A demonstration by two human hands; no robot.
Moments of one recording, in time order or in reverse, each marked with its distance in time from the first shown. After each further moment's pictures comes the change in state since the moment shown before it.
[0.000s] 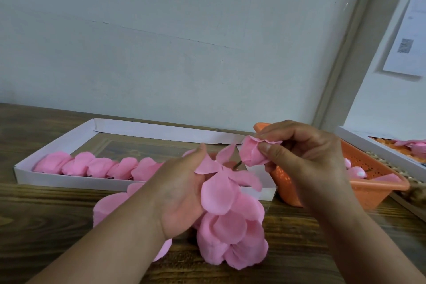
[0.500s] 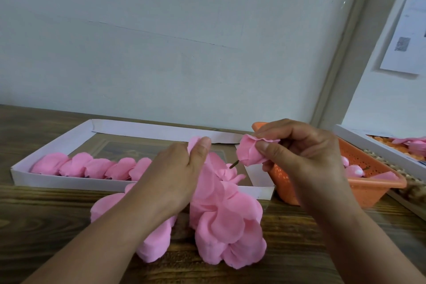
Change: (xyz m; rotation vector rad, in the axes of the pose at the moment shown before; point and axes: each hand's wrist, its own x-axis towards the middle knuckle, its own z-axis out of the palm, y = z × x) left_hand -0.015 0.014 0.009 1.260 0.441 0.432; right_hand 0.000 -0.003 0.002 0.039 0.023 0.039
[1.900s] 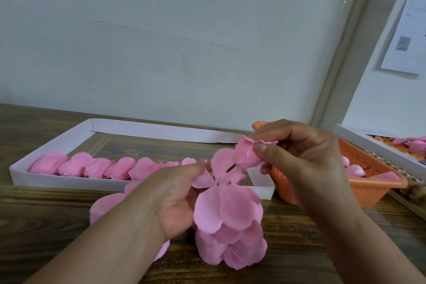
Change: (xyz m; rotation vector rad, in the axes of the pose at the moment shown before) left_hand 0.007 -0.012 0.019 -1.238 -0.260 -0.592; right_hand -0.002 -0.003 0.002 0.003 -0.045 0.000
